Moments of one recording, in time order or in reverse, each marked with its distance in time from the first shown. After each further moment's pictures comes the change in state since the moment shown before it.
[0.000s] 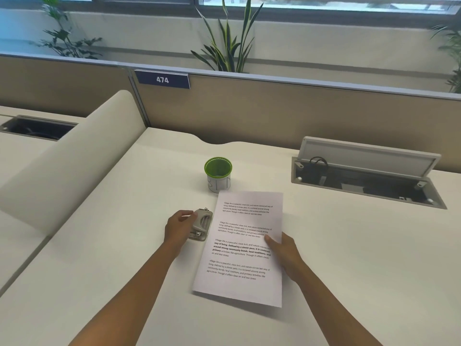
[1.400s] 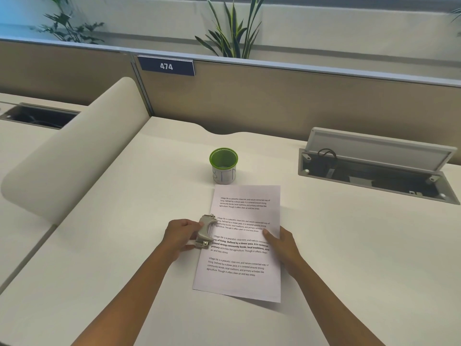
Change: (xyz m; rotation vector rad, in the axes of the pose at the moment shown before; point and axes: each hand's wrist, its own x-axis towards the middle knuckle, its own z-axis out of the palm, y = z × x) left_hand -0.030 -0.008 -0.018 -0.048 -0.171 -0.220; right_hand -0.002 0.005 0.017 -0.061 -0.027 -0.011
